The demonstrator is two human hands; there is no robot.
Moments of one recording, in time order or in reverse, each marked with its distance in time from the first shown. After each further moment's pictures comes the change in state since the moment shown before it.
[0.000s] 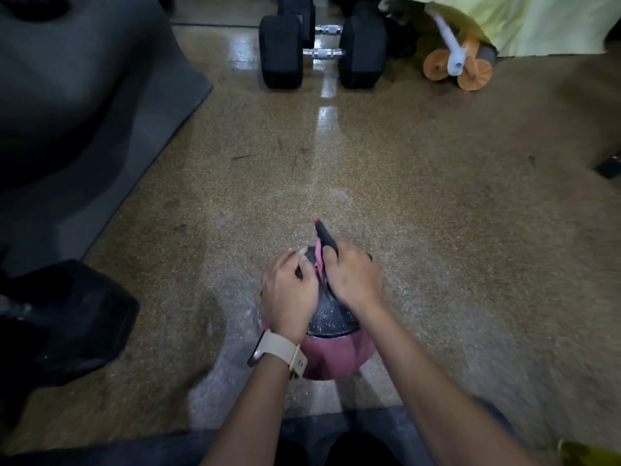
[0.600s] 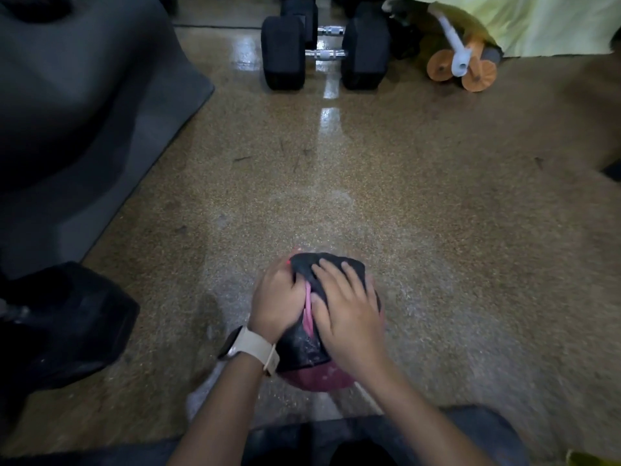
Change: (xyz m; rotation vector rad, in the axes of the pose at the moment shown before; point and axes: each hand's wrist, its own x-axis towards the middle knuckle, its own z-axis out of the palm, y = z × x) left_hand 0.018 -0.014 -0.016 0.030 -0.223 0.156; right_hand -0.062 0.013 0.012 -0.051 0.087 -0.349
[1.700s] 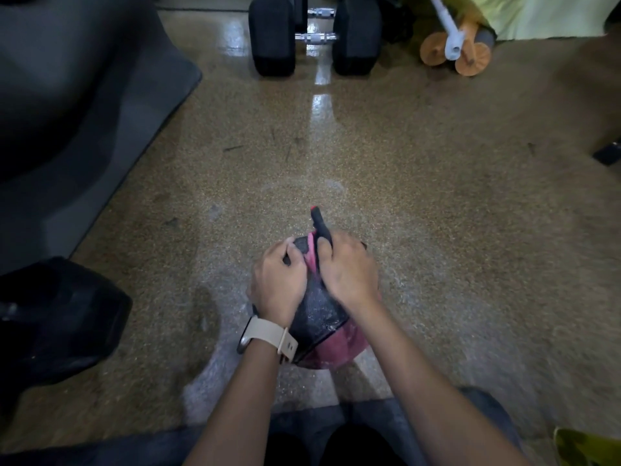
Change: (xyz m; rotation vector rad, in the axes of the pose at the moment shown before) left_hand 0.001 0.018 0.013 -0.125 0.202 -0.291; right_hand 0.061 0.011 -0.004 0.014 -0.038 0.308
